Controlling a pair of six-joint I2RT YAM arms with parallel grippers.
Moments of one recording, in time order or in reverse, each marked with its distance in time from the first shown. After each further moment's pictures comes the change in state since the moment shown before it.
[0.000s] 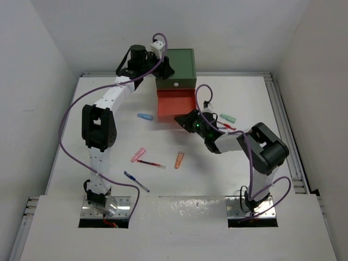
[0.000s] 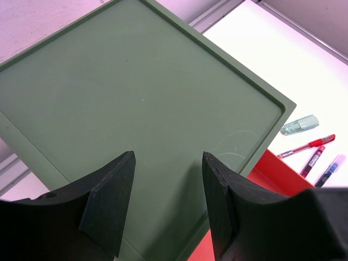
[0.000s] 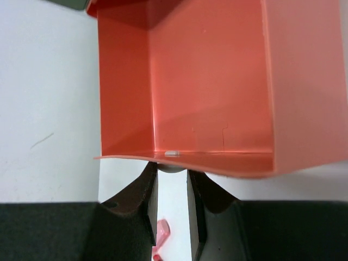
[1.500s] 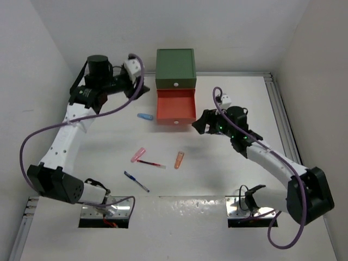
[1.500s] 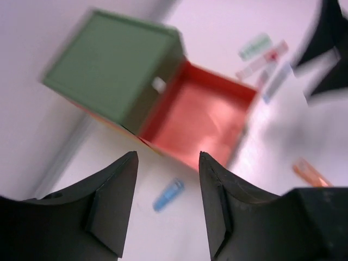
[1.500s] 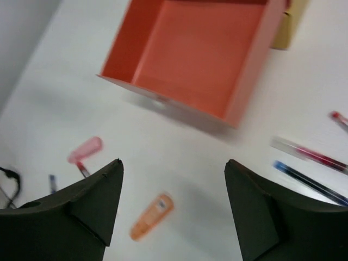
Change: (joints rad) left arm 0.062 -0.730 -0.410 -0.303 0.096 0.372; right arm -0.123 -0.583 -0.091 -0.554 -0.245 -0.644
